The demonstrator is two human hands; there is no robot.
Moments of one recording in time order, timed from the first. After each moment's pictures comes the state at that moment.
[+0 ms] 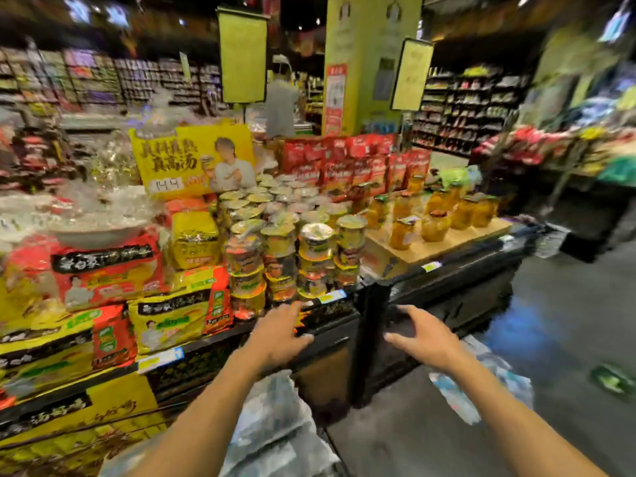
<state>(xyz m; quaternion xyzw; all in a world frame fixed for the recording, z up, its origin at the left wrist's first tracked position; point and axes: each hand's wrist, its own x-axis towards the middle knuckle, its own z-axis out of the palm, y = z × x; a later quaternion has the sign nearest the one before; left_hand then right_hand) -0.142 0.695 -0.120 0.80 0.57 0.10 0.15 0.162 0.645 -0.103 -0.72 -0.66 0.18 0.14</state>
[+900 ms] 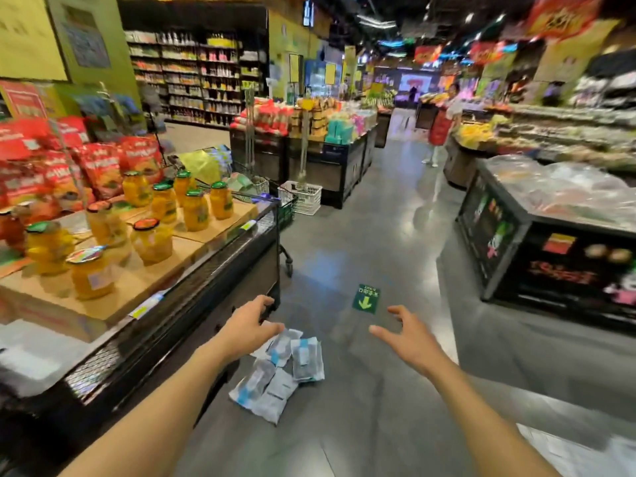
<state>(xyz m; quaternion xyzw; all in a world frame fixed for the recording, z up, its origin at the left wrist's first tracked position) 0.513 0.798 -0.123 0.89 0.32 0.05 0.33 0.707 0.546 -0.106 -0.89 -0.28 0.17 0.32</state>
